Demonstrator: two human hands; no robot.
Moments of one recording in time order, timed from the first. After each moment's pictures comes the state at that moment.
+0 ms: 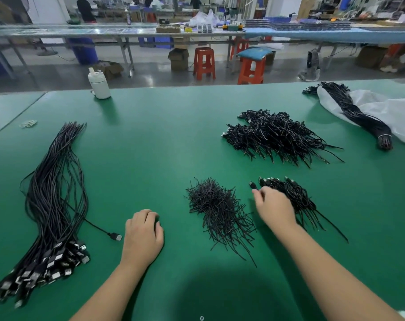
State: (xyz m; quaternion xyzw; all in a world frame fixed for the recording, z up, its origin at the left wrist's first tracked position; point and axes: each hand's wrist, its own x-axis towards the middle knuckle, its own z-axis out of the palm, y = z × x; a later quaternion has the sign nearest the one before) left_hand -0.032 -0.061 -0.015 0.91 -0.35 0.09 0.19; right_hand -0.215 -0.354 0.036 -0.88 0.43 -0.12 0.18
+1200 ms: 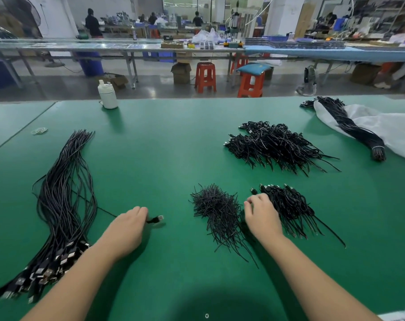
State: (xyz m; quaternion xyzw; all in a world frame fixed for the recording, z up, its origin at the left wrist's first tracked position) left_hand 0.009 -0.025 0.052 0.89 -0.45 -0.03 0.02; right_hand -0.209 -0.307 0.041 -0.88 0.39 -0.17 0.20
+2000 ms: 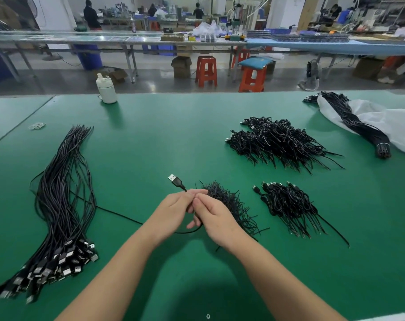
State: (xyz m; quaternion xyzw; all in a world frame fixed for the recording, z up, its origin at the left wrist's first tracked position) left_hand -0.071 -0.096 0.128 0.68 -0.36 -0.30 0.56; right_hand -0.166 -0.196 0.115 -0.75 0.14 -0.15 0.63
